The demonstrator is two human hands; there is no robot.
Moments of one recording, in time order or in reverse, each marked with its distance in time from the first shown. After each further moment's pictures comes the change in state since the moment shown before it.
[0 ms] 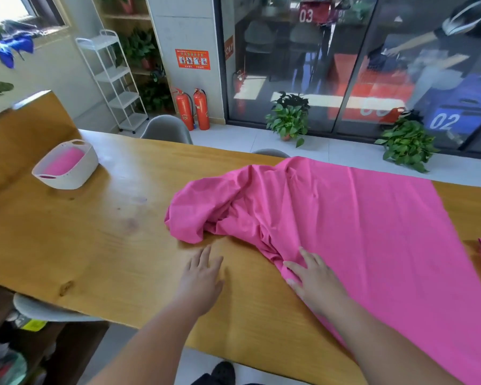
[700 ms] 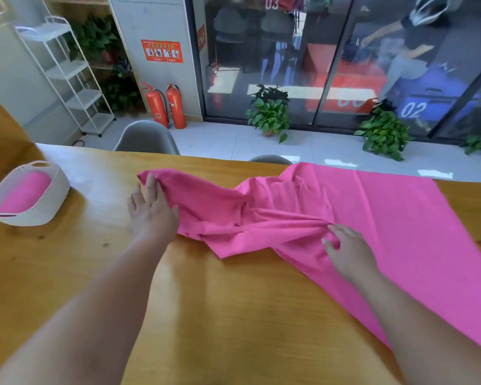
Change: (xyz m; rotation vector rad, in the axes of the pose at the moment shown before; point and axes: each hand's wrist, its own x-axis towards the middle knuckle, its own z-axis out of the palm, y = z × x) left_hand 0.204 -0.167 -0.136 0.057 0.365 -0.280; right_hand 0.110 0.011 -0.061 0.199 0.328 0.372
